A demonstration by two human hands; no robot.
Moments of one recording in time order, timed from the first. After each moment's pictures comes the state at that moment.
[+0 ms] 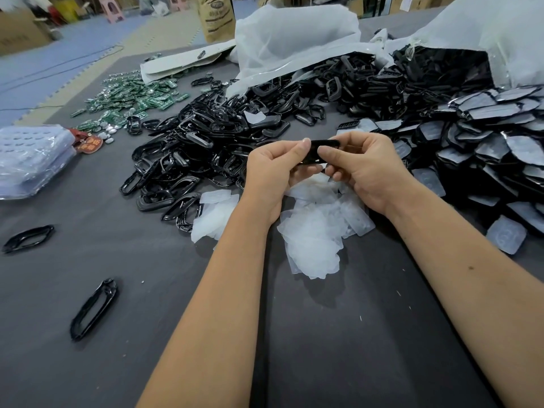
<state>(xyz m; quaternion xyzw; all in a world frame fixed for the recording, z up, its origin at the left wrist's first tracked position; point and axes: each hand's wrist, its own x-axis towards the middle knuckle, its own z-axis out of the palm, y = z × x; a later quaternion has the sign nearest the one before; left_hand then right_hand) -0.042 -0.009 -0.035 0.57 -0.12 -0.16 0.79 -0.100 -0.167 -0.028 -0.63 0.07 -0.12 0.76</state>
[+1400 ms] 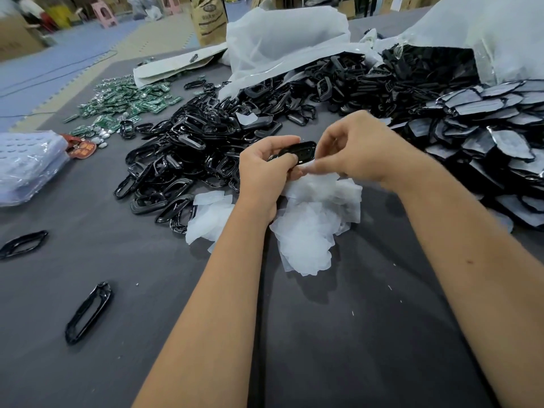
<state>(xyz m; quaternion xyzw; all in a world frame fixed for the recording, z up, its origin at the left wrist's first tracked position) -0.047 -0.016 -0.033 0.65 -0.09 -0.07 0.75 -0.107 -0.177 0.011 -0.89 0.06 -0.05 0.45</state>
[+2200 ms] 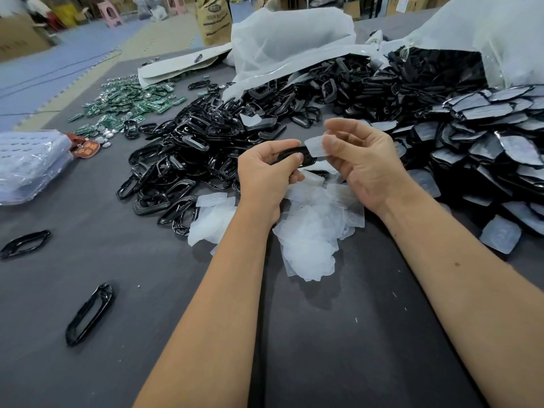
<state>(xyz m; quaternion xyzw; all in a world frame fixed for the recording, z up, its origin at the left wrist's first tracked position) -0.042 -0.016 -0.039 0.65 -0.08 -0.04 0.75 -0.095 -0.172 -0.033 -0.52 0.02 -0.16 0.84</state>
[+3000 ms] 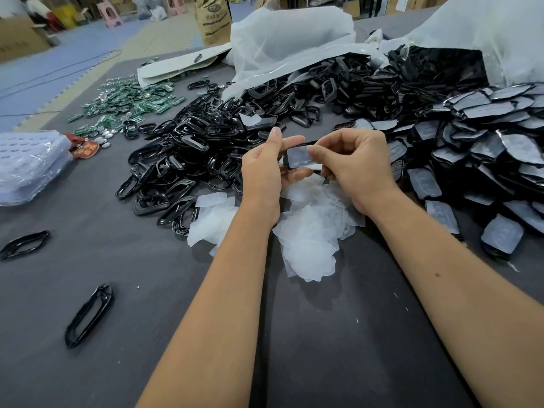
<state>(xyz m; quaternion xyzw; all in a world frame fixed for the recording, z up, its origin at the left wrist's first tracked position) -0.046 -0.016 -0.031 0.60 -0.06 -0.10 0.79 -0.092 -0.158 -0.037 -0.72 0.07 -0.25 0.64</state>
